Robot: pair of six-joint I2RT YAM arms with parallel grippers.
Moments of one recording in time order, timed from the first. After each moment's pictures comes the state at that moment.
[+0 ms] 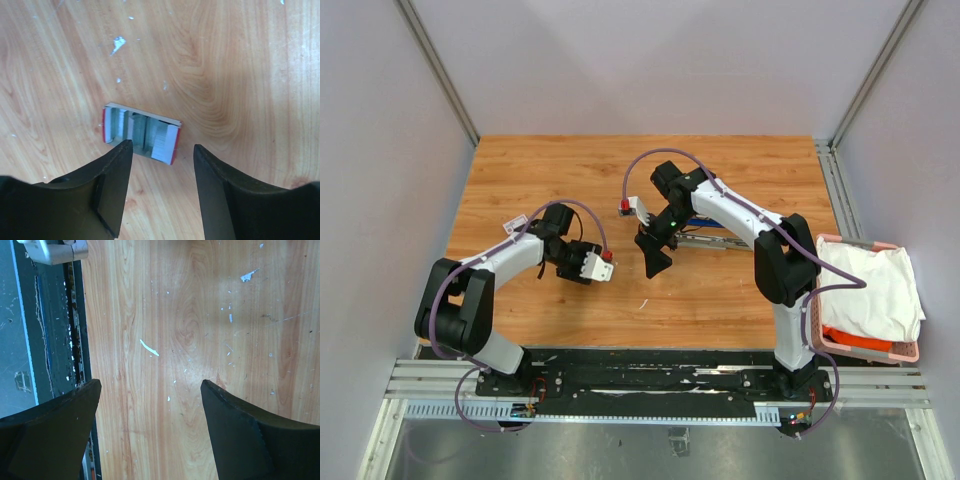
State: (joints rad) left arm -0.29 1.51 0.81 -0.52 0.42 1.58; right arm 0.63 2.02 1.71 -1.09 -0.79 -0.69
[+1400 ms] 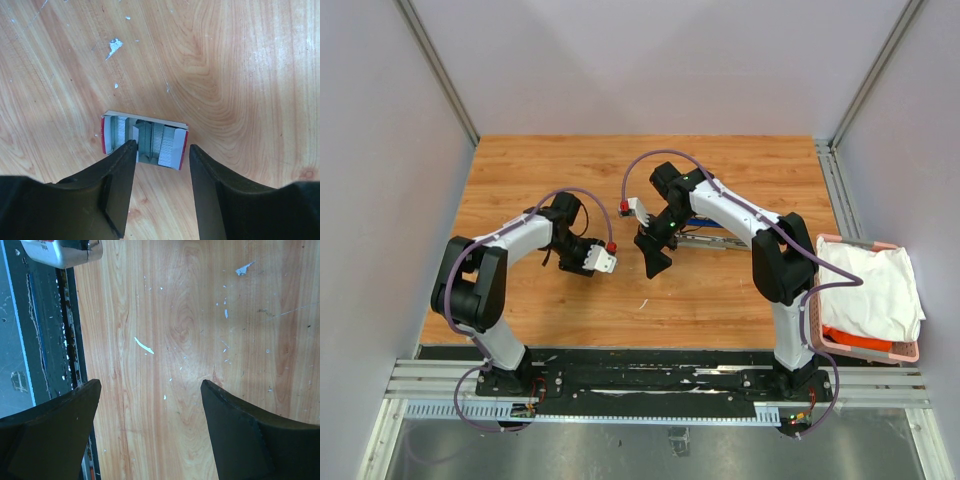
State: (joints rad) left arm -0.29 1.67 1.00 -0.70 0.43 1.62; right arm 0.63 2.04 1.72 -1.09 -0.77 -0.68
